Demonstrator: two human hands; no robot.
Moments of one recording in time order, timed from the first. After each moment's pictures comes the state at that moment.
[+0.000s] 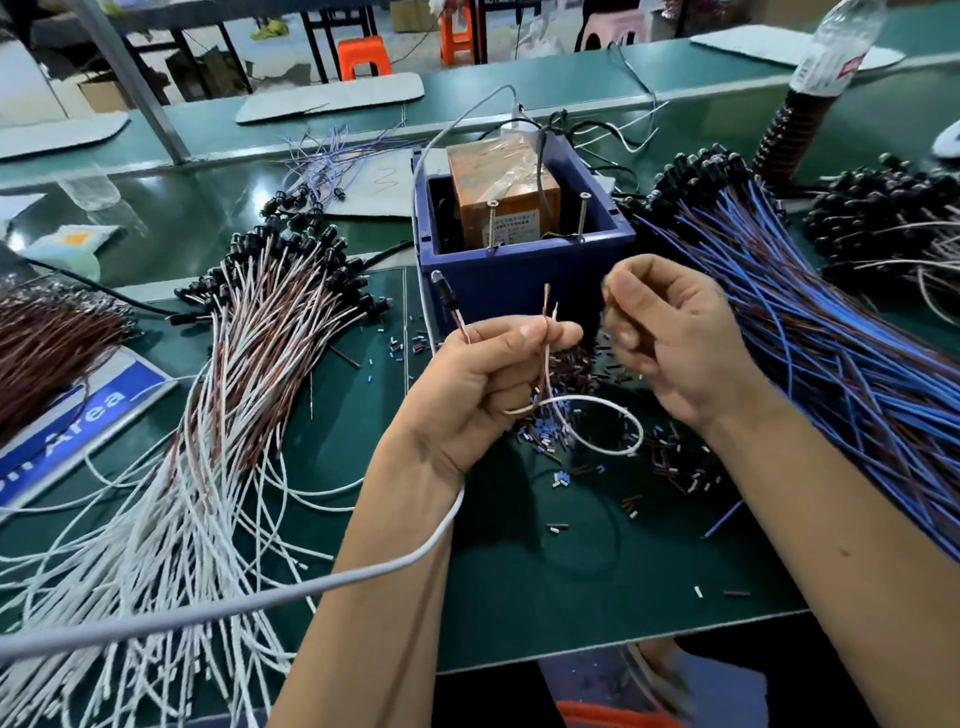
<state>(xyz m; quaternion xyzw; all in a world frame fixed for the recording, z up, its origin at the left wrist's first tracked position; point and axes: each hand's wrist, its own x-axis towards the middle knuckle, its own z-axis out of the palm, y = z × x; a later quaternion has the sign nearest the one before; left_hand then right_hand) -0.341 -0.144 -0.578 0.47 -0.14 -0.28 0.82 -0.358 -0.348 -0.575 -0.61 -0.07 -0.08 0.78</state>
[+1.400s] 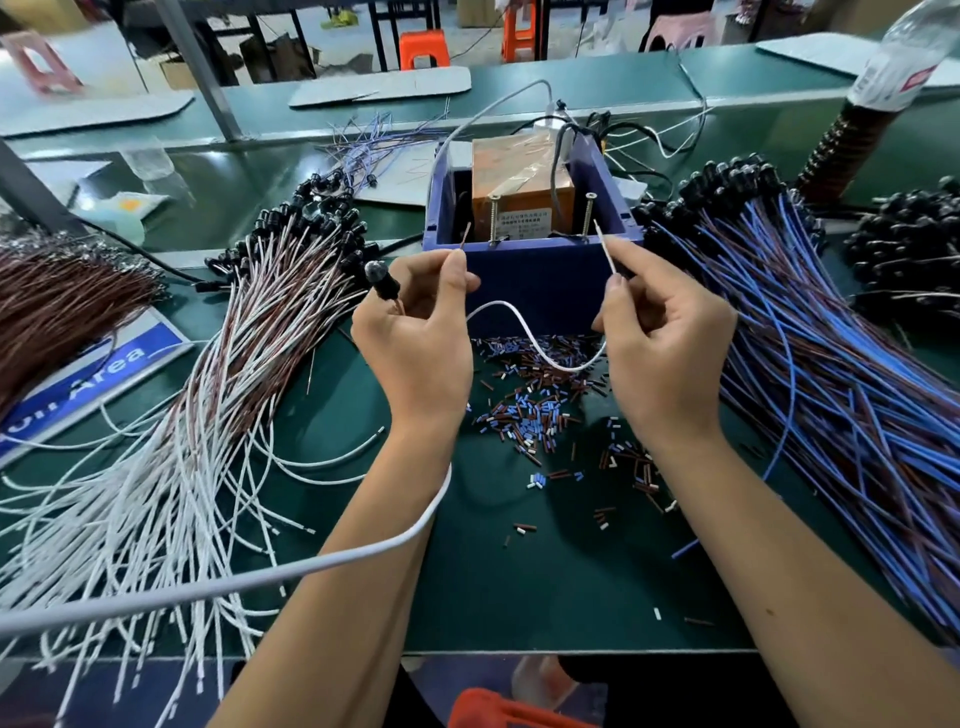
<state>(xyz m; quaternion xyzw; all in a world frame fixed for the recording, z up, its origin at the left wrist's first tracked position) -0.336 -0.161 -0.569 0.65 0.00 0.36 0.67 -0.358 -0.324 -0.577 -0.75 -0.04 -0.37 0.55</state>
